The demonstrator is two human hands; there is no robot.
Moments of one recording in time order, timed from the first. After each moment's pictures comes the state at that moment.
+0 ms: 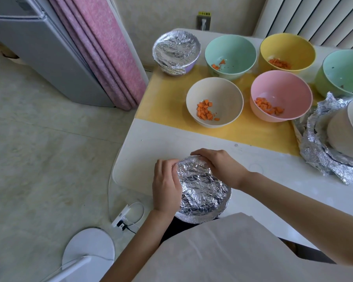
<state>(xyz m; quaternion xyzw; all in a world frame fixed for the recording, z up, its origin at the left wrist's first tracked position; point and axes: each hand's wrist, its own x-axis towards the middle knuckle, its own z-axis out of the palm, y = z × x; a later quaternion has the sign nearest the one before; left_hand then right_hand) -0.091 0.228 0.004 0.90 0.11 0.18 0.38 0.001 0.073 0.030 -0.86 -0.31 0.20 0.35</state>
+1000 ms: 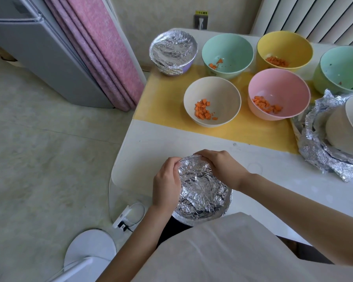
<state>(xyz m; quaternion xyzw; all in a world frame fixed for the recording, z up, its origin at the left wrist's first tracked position) -0.081 0.230 0.007 0.92 0.10 0.14 0.36 -0.002 0.067 0.022 -0.88 -0.28 0.19 0.33</state>
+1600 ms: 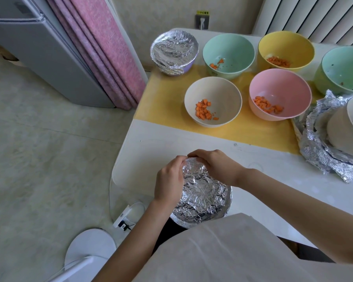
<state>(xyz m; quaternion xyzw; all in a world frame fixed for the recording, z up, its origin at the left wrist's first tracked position) -0.070 0.229 0.012 0.94 0.05 0.08 0.32 0.005 0.079 0.026 -0.86 -0.32 0.24 0.31</state>
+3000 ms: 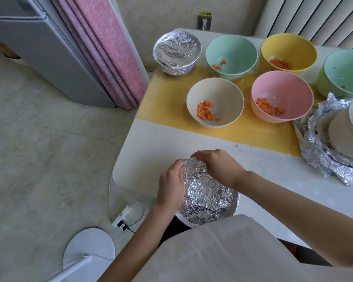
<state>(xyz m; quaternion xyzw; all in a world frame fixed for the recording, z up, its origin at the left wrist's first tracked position) -0.077 0.225 0.012 0.92 0.11 0.06 0.38 0.003 0.080 0.023 -0.89 -0.34 0.17 0.26</state>
